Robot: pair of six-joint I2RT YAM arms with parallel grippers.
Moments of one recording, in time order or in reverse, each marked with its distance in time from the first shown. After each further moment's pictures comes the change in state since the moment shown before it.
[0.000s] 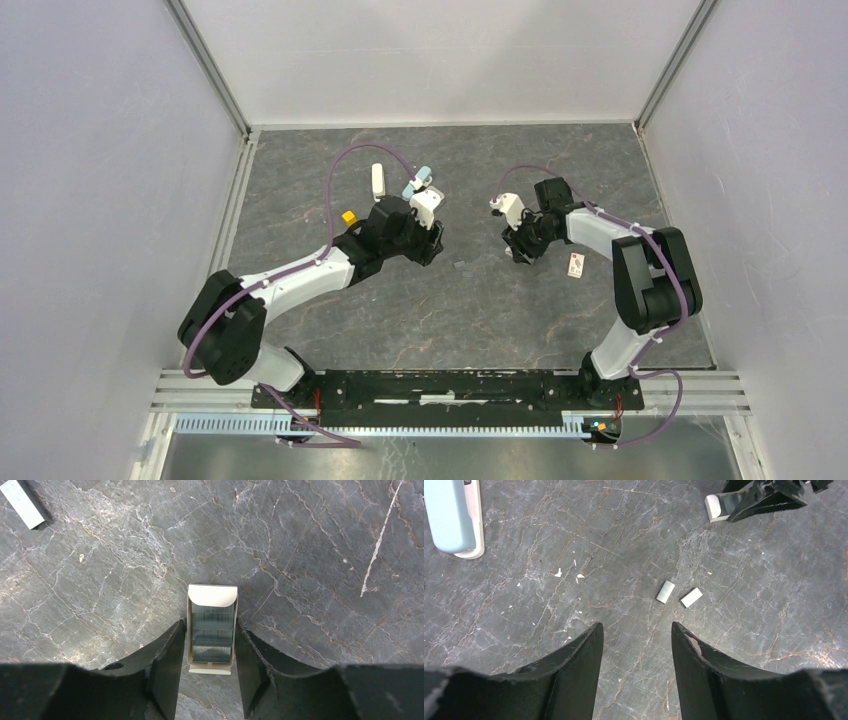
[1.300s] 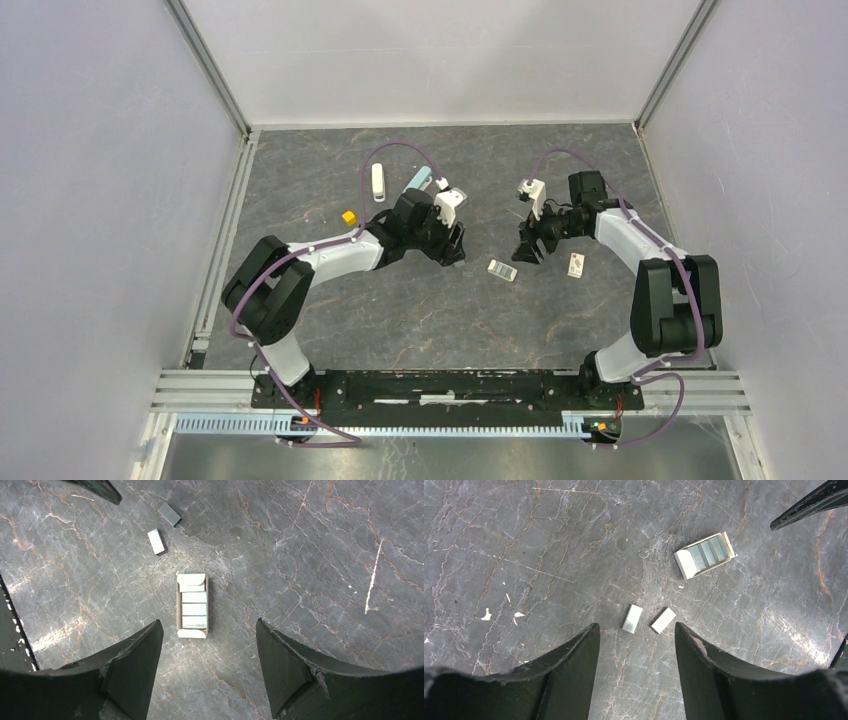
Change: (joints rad) left arm 0.000 0.265 0.132 0.056 0.204 -0.028; right arm -0.155 -0.158 0.012 -0.135 -0.422 -0.034
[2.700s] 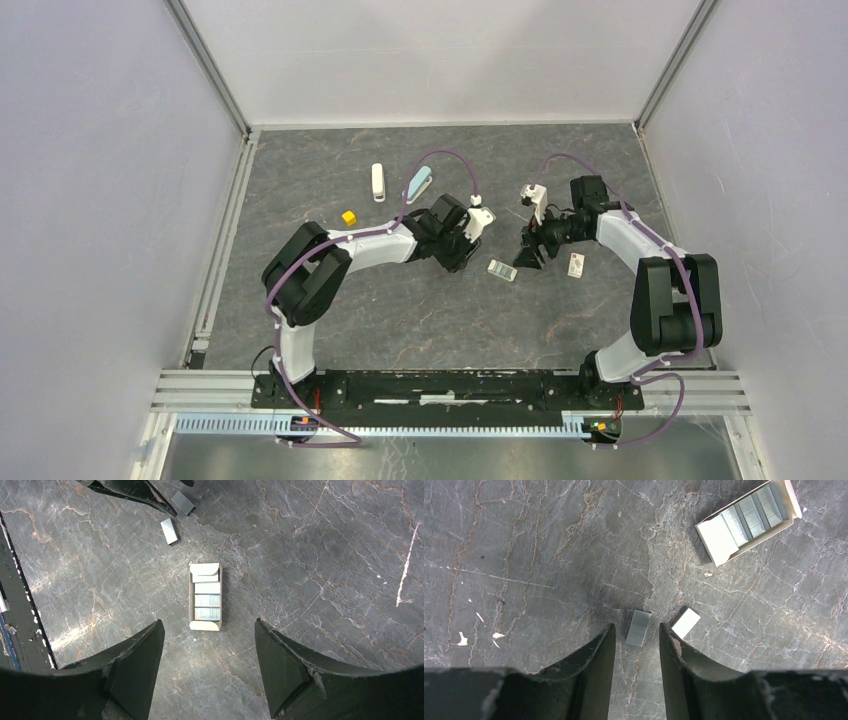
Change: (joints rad) left arm -0.094 0.221 0.237 -0.276 -0.141 0.196; right arm -0.025 0.012 -0.022 -0.038 -0.048 -0.029
